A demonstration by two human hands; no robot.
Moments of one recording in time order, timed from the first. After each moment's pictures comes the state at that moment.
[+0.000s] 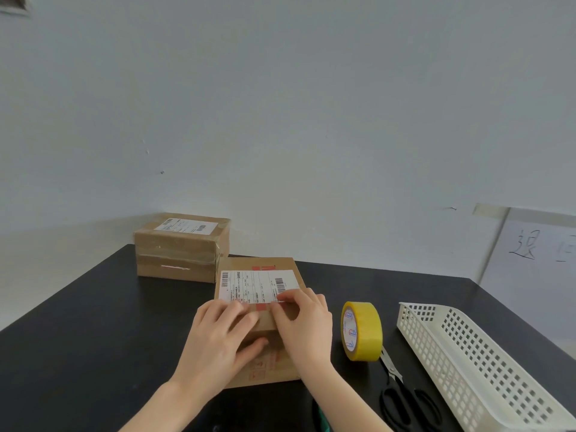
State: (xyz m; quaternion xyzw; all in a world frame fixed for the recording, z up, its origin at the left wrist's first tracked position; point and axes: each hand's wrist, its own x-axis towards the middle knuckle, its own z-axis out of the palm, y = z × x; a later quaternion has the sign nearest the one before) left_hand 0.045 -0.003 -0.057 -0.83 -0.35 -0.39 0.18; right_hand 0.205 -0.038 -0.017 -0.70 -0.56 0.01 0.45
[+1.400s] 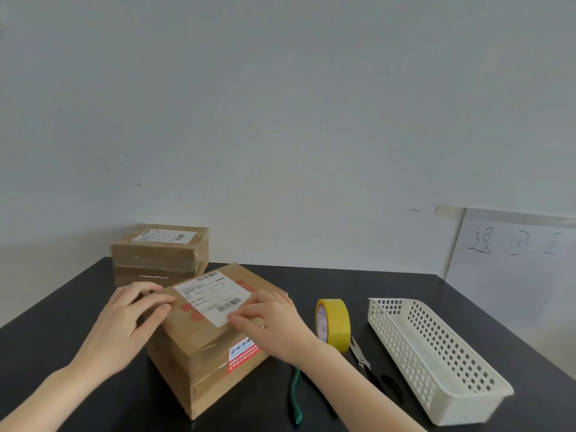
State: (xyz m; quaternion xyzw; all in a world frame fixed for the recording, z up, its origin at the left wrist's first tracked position) left_hand -0.047 0.017 -0.019 -0.80 -0.46 -0.39 -0.01; right_hand 0.219 -0.062 0.014 -0.57 -0.77 0.08 0.28
